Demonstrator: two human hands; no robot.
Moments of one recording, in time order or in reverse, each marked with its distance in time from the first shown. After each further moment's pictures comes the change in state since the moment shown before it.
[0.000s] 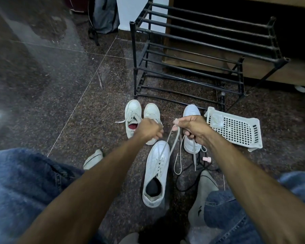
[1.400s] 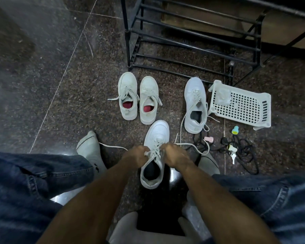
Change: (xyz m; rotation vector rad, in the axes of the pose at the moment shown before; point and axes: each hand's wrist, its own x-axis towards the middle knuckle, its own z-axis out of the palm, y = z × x) left_hand 0.015 -0.172 0.045 0.698 -0.318 0.016; right_hand 0.009 0.165 0.047 -1.273 -0.197 0.016
